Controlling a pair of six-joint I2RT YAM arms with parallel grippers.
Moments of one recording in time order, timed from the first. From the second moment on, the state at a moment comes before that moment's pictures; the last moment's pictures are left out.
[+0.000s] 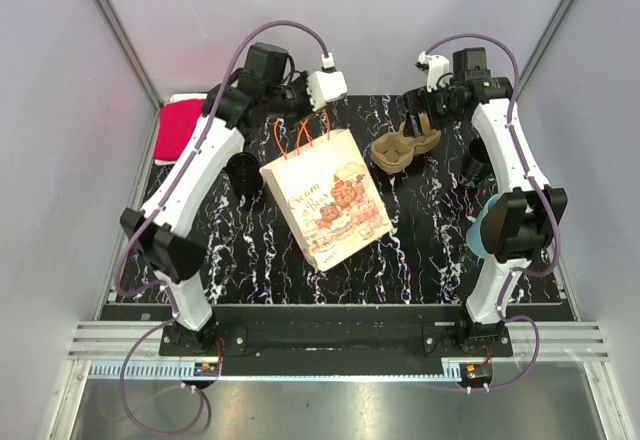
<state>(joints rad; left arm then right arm) -0.48 1.81 2.09 -0.87 0.38 0.75 0.10 1.89 1.97 -0.95 -0.35 -0.25</state>
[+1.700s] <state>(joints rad) -0.91 1.59 1.94 -0.90 -0.08 0.96 0.09 1.88 1.91 -0.88 -0.22 -0.24</state>
